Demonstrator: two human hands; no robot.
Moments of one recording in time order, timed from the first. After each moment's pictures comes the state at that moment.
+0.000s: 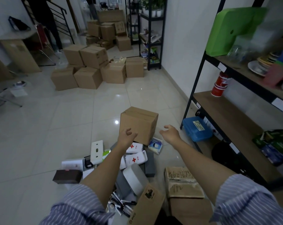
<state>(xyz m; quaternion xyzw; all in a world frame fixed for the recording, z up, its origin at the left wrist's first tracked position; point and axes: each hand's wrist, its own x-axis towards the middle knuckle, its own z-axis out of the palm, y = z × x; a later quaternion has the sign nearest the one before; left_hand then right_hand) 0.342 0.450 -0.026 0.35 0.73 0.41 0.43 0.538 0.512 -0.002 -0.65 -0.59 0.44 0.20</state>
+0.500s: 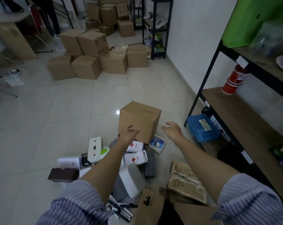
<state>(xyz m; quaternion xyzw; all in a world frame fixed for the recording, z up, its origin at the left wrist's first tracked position) 0.326 0.554 -0.060 0.33 0.74 0.39 0.45 0.516 0.621 -0.041 -0.66 -0.55 0.47 0.20</state>
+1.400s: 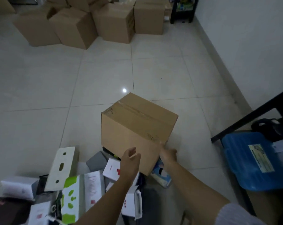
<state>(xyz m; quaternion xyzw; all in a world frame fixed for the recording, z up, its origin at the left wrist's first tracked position) 0.285 0.890 -0.439 0.17 0.78 0.41 0.44 0.394 0.989 -0.456 -0.75 -0.29 0.58 0.11</state>
